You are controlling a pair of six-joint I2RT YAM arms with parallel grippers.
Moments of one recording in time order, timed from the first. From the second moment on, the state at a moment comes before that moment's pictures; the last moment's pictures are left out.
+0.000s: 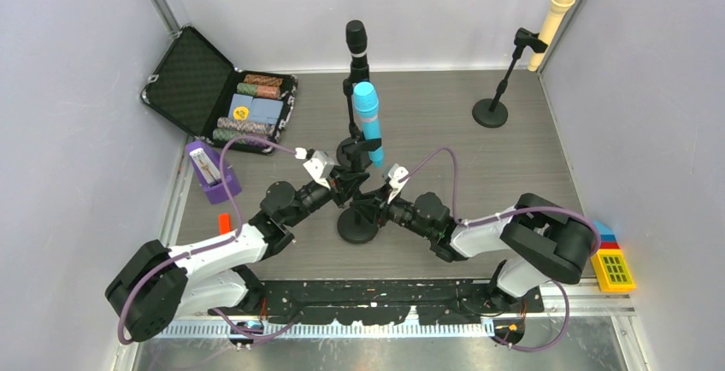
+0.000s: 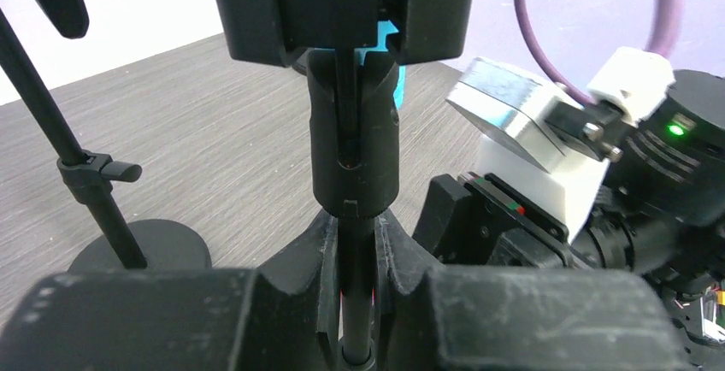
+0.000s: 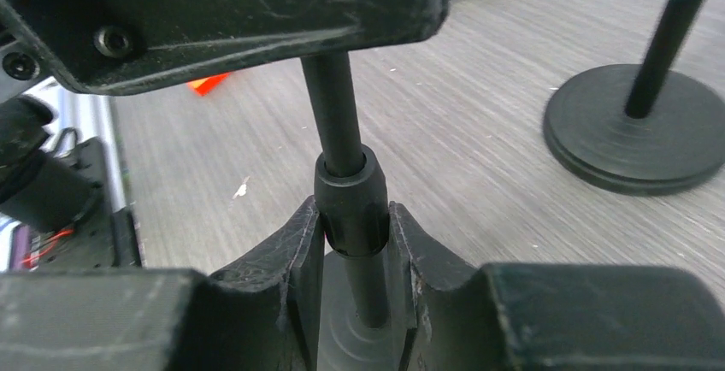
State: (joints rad) left arm -0.78 1.10 0.37 0.88 0.17 -0.18; right arm 0.92 1.52 0.36 1.14 -0.11 0.25
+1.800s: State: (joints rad) left arm -0.81 1.11 0.37 0.88 0.18 -0.10; right arm 0.89 1.47 0.33 1.09 -0.03 0.31
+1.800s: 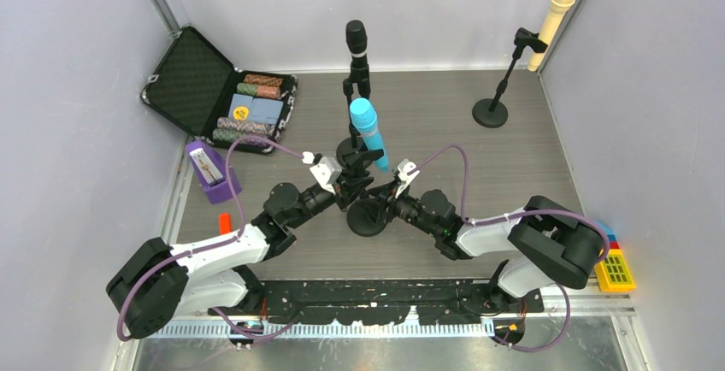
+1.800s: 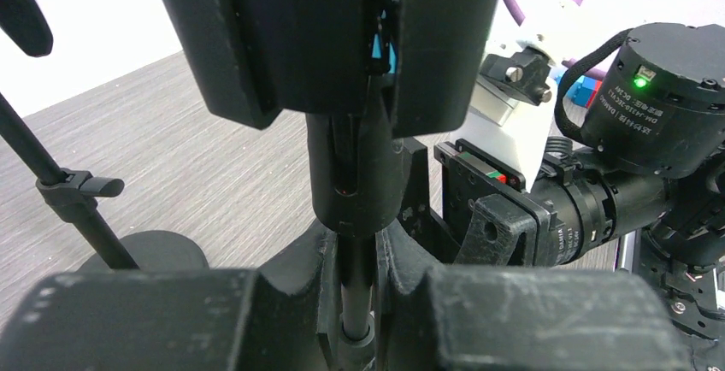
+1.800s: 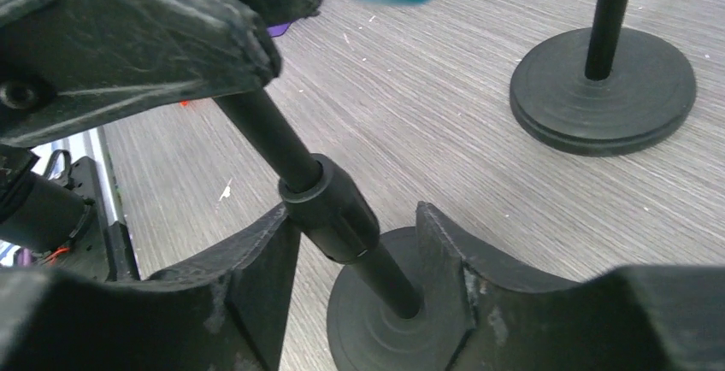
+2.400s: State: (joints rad) left arm -0.83 1.11 0.41 0.81 0.12 -0.11; right arm 0.98 1.51 0.31 1.21 0.11 0.28
